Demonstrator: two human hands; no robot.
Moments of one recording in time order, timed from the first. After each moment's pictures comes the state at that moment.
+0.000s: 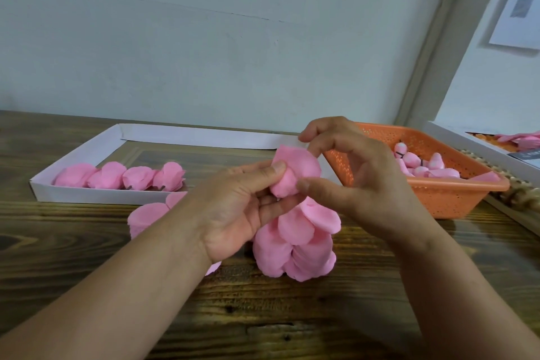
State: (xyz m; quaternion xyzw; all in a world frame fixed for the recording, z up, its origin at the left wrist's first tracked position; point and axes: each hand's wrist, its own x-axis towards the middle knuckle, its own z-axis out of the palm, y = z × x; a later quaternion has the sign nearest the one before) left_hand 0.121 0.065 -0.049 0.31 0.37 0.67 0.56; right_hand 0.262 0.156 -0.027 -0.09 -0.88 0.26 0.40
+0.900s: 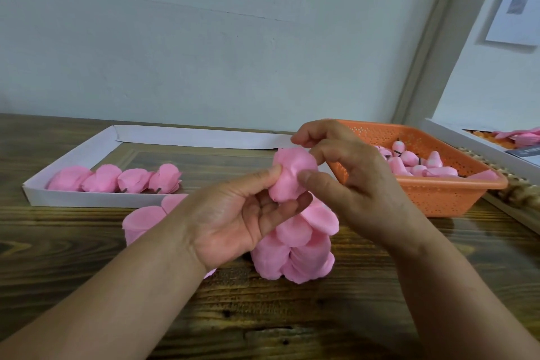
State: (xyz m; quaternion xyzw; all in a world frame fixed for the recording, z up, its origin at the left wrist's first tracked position) left_hand 0.118 0.065 -0.049 0.22 0.29 0.64 0.67; right_hand 0.262 0.158 -0.029 -0.11 -0.90 0.21 0.38
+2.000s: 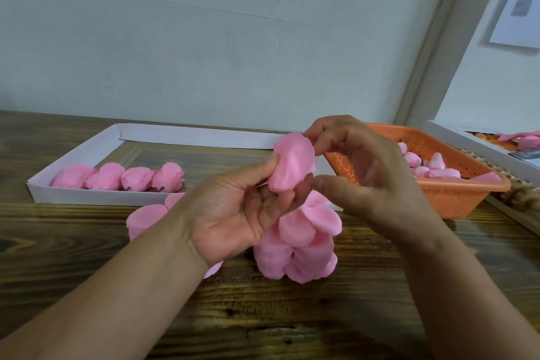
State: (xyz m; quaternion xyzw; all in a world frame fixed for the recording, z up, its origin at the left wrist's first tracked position) left_hand 0.113 0.066 -0.045 0.20 0.24 0.64 0.71; right_hand 0.264 0.168 -0.032 -0.05 -0.86 0.30 0.41
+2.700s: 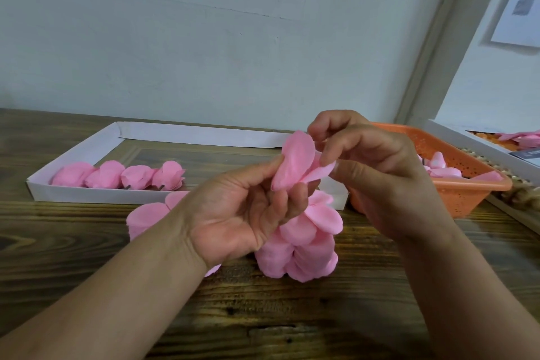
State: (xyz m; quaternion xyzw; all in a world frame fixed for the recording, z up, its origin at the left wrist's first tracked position) left_hand 0.110 0.064 -0.043 0.18 0.14 0.57 0.79; right_hand 0.264 0.175 -0.033 0.07 -0.79 0.46 0.40
